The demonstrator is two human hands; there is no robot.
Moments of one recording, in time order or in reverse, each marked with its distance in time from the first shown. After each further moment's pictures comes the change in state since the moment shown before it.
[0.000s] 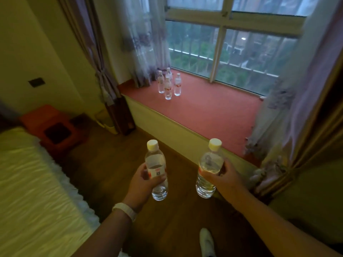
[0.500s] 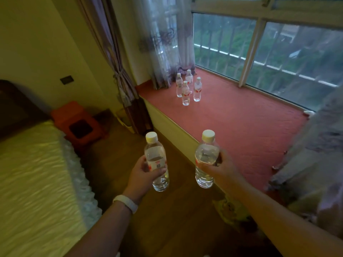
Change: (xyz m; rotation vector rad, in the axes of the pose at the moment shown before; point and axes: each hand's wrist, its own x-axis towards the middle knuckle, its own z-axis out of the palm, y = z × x) left_hand 0.149 0.076 0.077 0.002 0.252 0.033; right_hand 0.232 -0.039 -0.044 0.057 -0.291 -0.031
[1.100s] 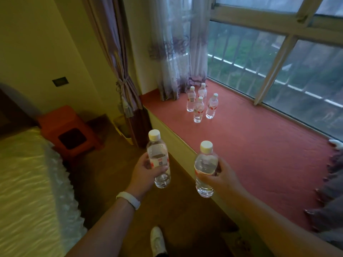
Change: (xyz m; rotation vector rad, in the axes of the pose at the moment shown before) left_hand 0.225 0.022 -0.077 -0.016 -0.004 0.041; right_hand 0.189 -0.027 0.099 -0.097 0.008 0.030
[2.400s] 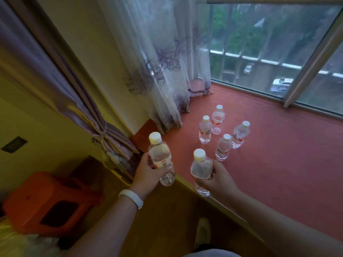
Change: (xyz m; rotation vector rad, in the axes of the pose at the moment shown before) left_hand 0.519 0.093 -0.027 0.324 -0.223 -0.062; right_hand 0.465 -0.039 0.089 -0.035 0.126 0.130
